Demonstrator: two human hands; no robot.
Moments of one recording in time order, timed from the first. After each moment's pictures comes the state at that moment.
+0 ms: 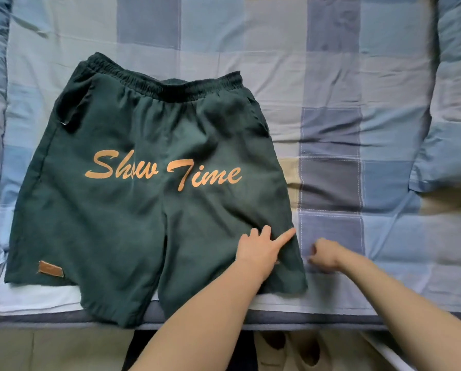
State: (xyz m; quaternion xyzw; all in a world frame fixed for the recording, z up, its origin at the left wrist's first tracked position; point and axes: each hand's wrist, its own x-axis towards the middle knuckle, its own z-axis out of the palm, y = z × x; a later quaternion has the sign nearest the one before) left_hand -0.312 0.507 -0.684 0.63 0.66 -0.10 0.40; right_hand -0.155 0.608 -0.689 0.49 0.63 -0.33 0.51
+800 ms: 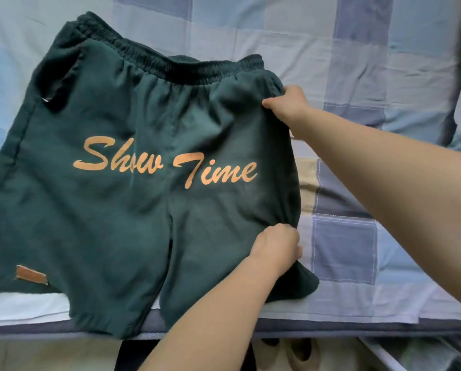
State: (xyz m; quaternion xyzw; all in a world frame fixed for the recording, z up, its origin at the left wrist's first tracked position) left_hand -0.332 0.539 -0.683 0.54 0.66 0.05 0.52; right_hand -0.409 0.765 -0.690 0.64 0.60 -0.48 0.02
